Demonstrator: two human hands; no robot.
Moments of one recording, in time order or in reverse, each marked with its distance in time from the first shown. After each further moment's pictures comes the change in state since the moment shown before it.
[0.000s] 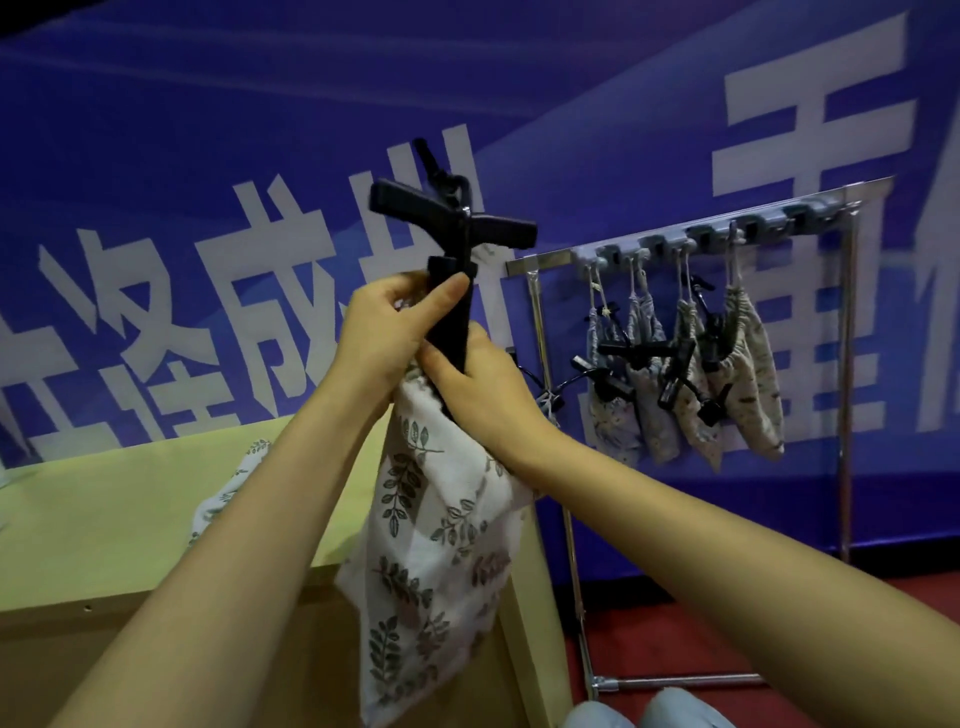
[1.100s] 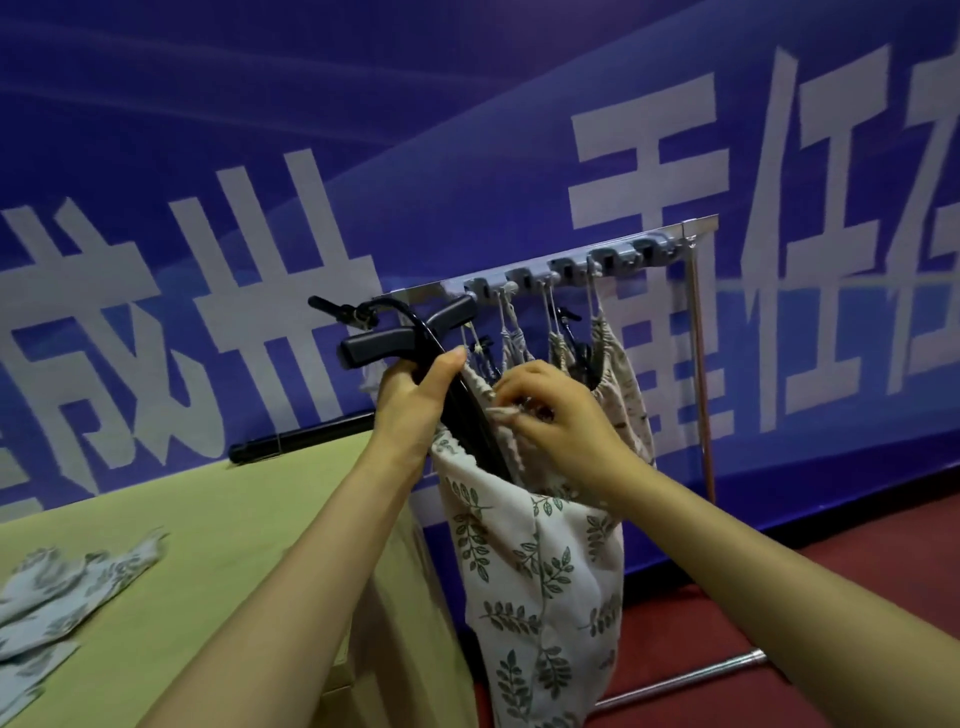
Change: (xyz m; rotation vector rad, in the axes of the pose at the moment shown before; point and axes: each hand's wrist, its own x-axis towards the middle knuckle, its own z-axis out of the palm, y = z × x) left_hand 0.036 -0.037 0.173 -0.220 -0.048 -0.207; right_hand 0.006 0.120 -0.186 -0.289 0.071 -0.155
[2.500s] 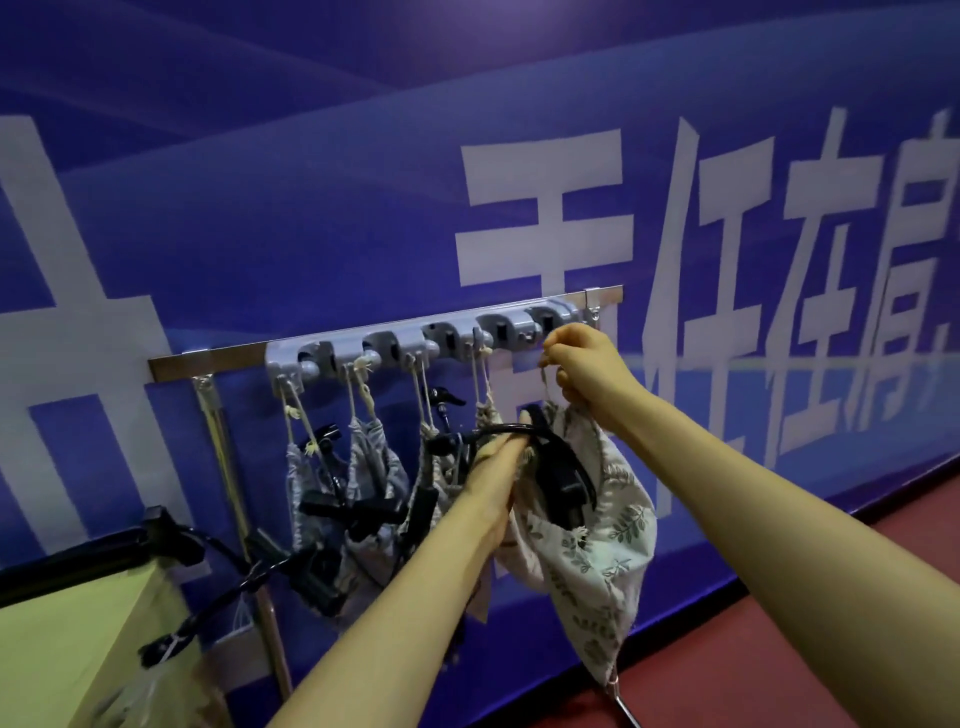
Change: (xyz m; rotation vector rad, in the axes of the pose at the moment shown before) left_hand 0.147 -0.112 0.269 -0.420 -0.410 -0.485; right_hand 0.161 0.201 -0.159 0.171 0.312 0.605
